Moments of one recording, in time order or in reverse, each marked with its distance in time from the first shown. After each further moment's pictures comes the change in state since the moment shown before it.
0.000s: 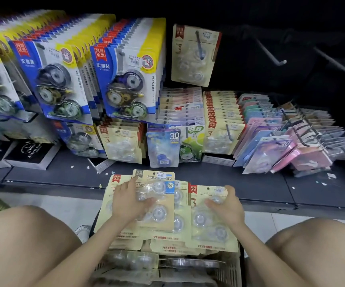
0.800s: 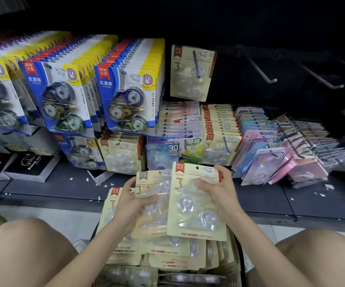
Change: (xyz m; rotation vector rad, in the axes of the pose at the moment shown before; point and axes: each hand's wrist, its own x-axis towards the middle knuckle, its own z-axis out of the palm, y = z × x) left_hand -0.005 0.031 -0.021 -1.208 -0.061 -0.156; right_hand -0.021 -0.085 -0.038 0.849 -0.124 -0.179
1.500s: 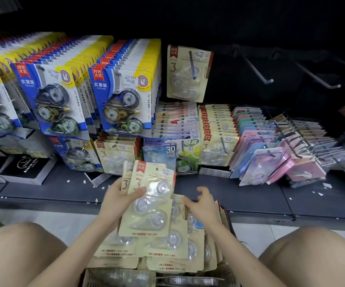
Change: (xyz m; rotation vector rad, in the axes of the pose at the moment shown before) left_hand -0.005 0.032 -0.014 0.237 0.019 0.106; right_hand 0.010 0.055 0.021 -0.671 -0.016 0.129
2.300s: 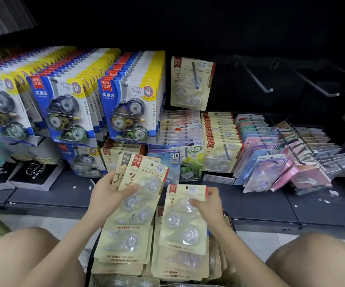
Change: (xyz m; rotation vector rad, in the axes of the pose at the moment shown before) left_hand -0.004 0.037 -0.031 0.236 0.081 0.187; right_hand 0.010 -0.005 -0.005 0.349 0.100 -0.044
